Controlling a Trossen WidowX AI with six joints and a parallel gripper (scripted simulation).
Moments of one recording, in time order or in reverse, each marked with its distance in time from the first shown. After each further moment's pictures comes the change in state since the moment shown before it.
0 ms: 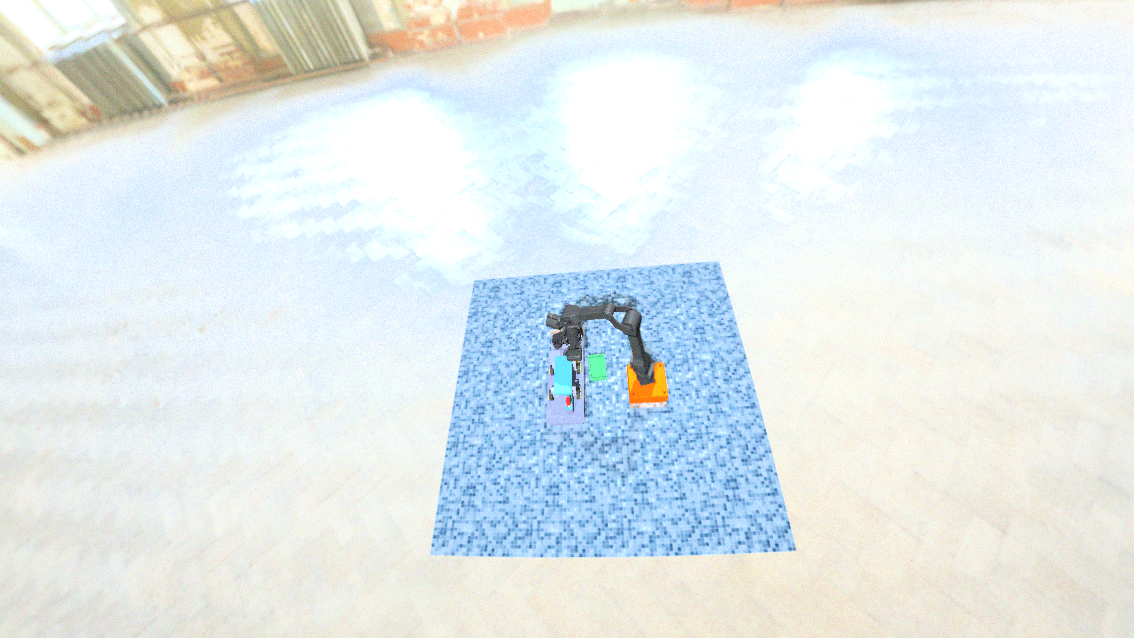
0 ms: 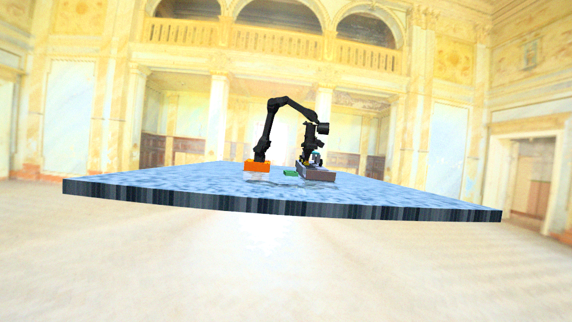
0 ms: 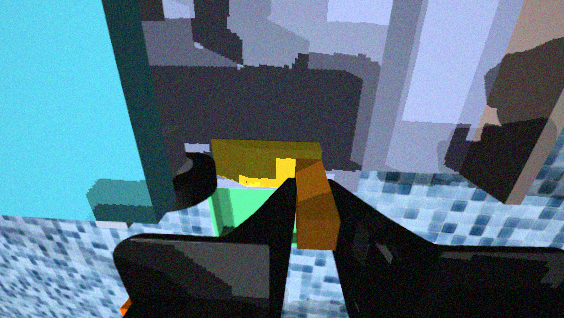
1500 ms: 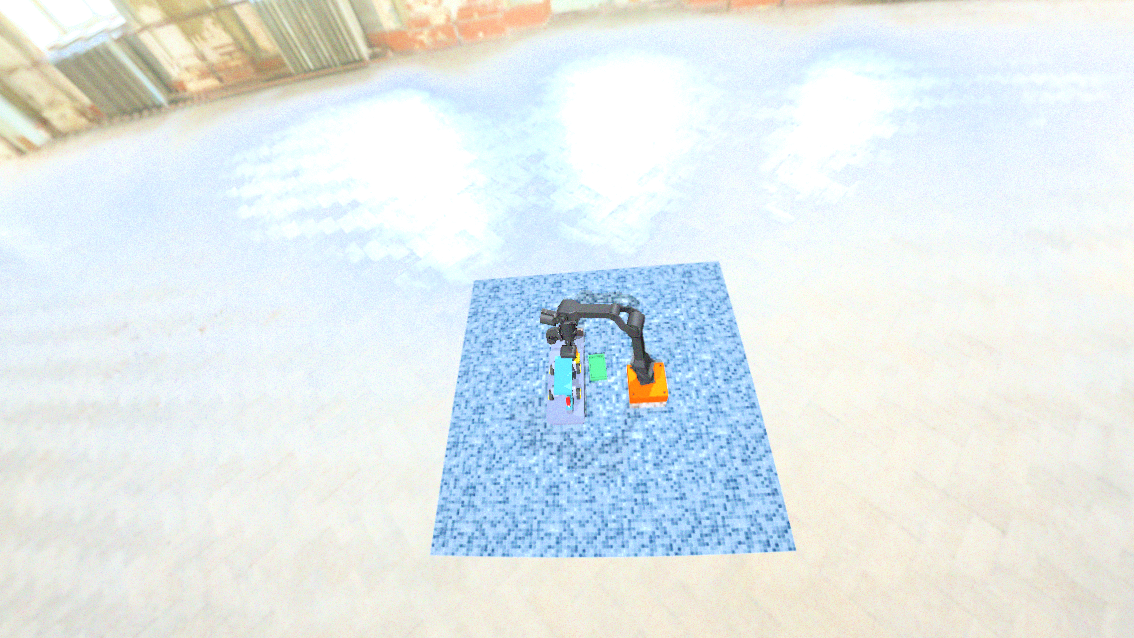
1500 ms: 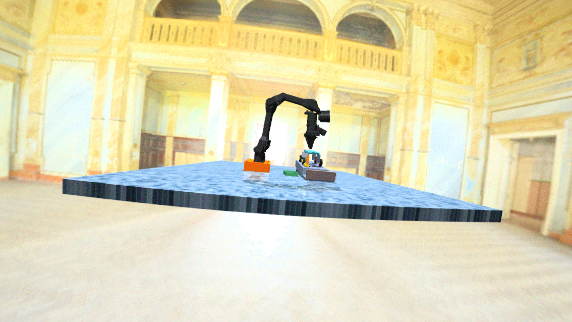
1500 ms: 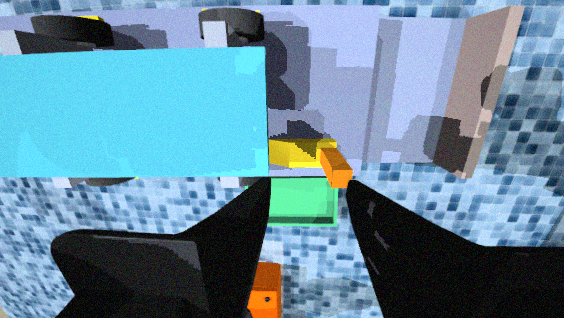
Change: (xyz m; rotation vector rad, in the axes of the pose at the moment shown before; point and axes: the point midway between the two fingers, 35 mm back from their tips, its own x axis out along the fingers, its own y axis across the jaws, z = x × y) arm -0.068 0.027 0.016 0.035 -0.057 -0.021
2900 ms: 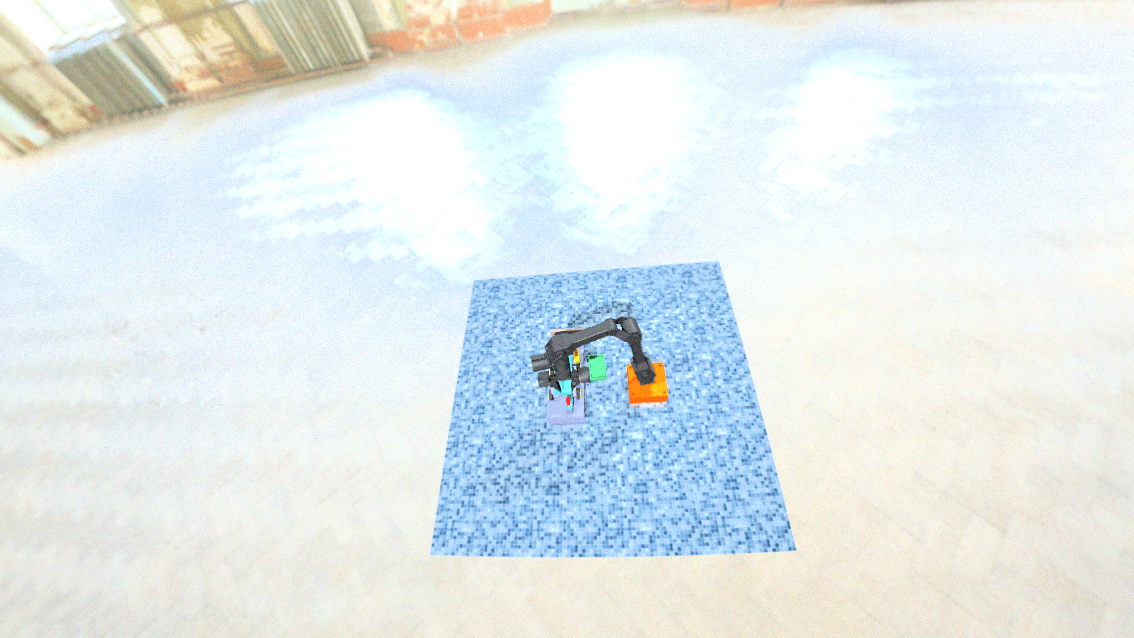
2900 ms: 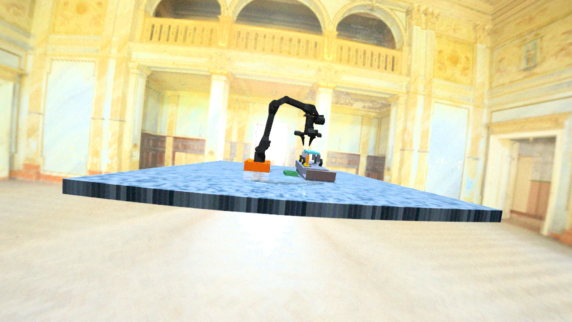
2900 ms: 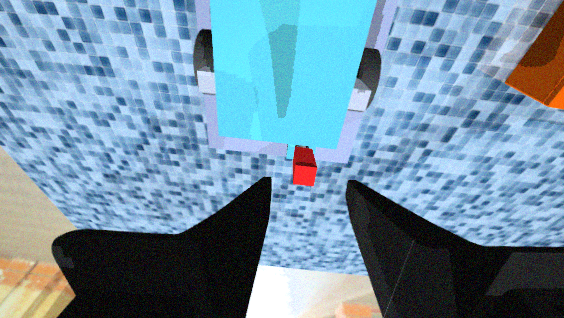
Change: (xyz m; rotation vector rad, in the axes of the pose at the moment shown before) arm -0.014 0.196 0.008 1.456 0.205 0.144
